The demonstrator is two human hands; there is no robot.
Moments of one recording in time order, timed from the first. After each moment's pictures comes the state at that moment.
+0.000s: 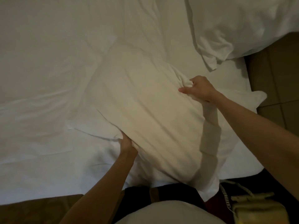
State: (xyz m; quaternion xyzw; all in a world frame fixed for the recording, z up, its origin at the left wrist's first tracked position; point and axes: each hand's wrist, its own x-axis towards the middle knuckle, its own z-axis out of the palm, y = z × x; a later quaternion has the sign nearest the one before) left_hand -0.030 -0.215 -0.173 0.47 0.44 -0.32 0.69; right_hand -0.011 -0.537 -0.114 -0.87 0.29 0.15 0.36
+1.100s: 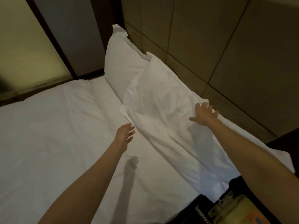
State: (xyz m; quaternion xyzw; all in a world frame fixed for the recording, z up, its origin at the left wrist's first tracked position) left_hand -0.049 -0.447 -0.005 0.67 0.00 -0.47 0.58; right_hand -0.275 -0.684 0.010 -0.82 0.55 0.16 0.09
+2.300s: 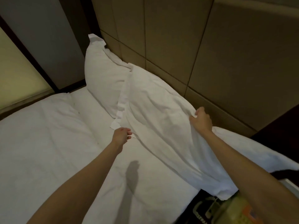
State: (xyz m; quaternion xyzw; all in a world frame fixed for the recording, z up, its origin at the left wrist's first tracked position) left_hand -0.055 -0.511 -0.017 0.76 -0.11 -0.45 0.46; right_hand -0.322 -0.674 0.000 -0.68 0.65 -0.19 0.26
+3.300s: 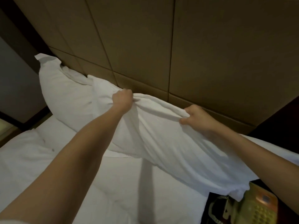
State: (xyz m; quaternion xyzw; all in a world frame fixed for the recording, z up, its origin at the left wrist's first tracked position) left_hand -0.045 -0.756 0.055 0.75 -0.66 0.05 -0.03; right_hand -0.323 -0.693 0.065 -0.70 0.56 -0.18 0.41
